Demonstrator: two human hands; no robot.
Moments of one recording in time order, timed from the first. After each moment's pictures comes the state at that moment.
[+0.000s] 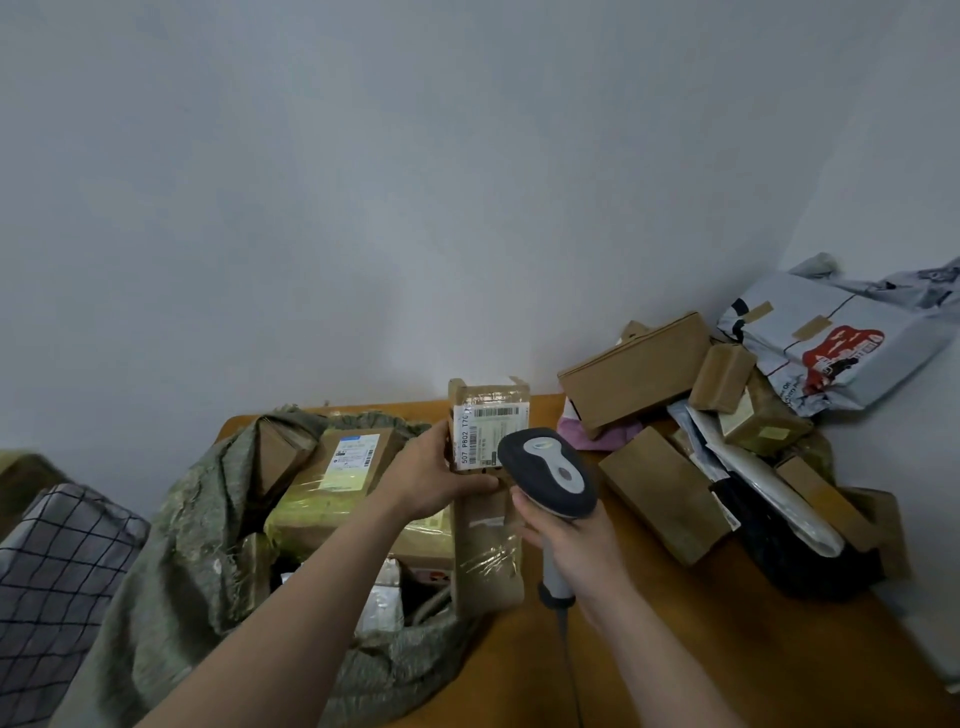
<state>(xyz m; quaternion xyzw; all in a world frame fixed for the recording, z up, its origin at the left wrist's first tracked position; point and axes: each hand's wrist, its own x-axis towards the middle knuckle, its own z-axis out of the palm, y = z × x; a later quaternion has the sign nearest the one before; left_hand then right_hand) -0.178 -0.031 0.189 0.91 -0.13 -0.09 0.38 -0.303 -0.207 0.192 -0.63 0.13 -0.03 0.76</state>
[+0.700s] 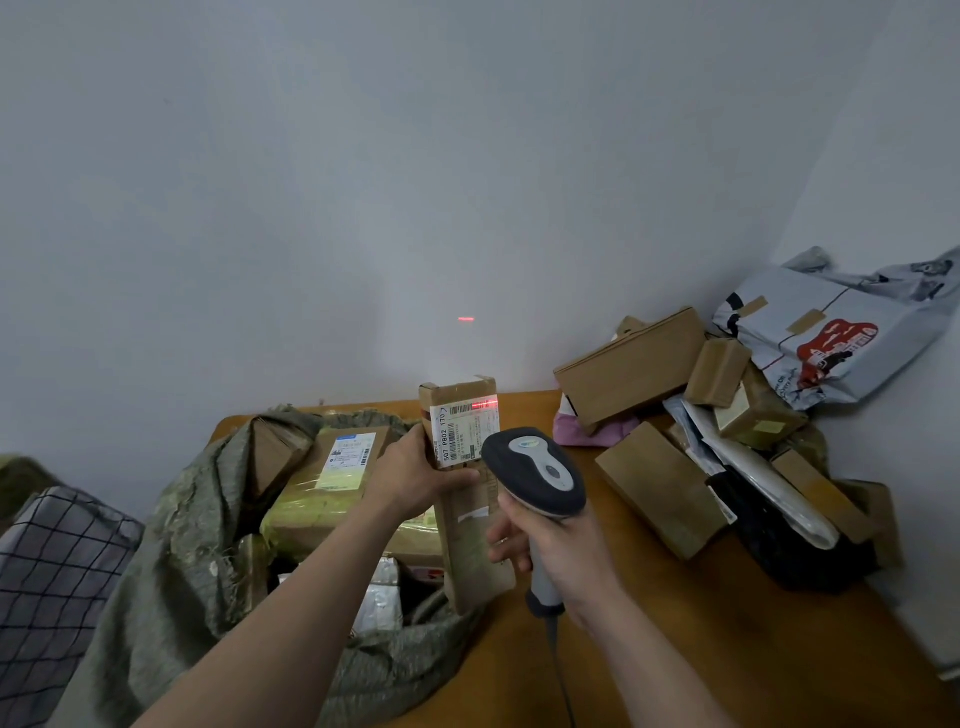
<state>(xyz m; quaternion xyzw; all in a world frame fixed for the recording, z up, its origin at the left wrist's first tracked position) -0.175 -0.025 0.179 0.93 -0.04 -0.07 0.35 -0.307 -0.199 0.196 -0.65 0.08 0.02 0.76</state>
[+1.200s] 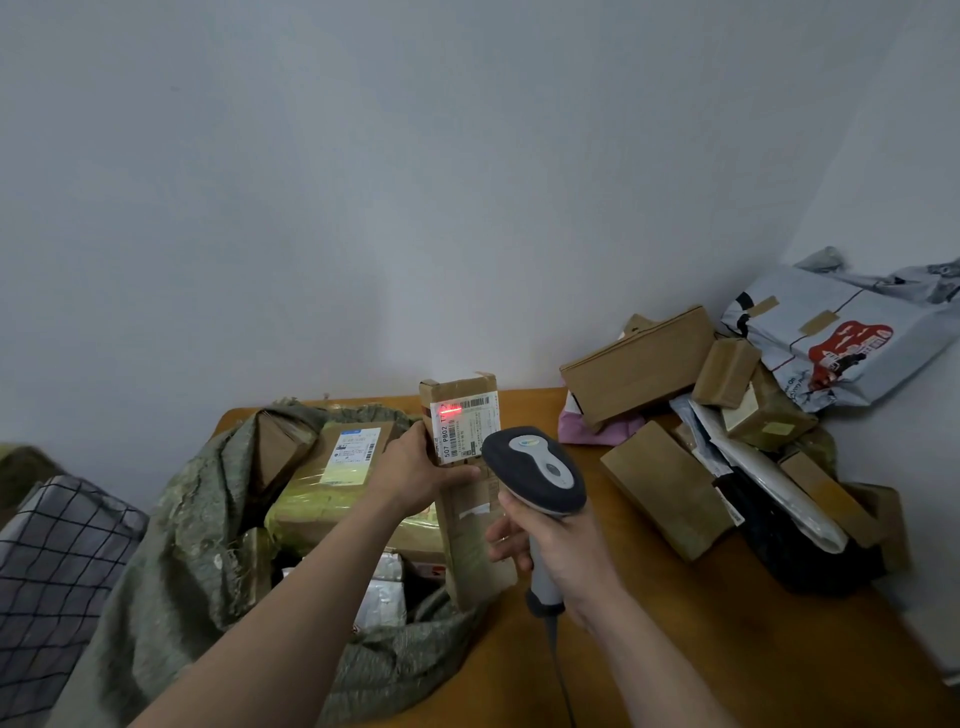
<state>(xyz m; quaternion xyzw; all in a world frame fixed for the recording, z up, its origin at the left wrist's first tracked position) -0.173 -0.020 0.177 0.93 -0.04 -0.08 0.37 -0.303 -0.194 0.194 -0.64 0.08 0.04 0.76</state>
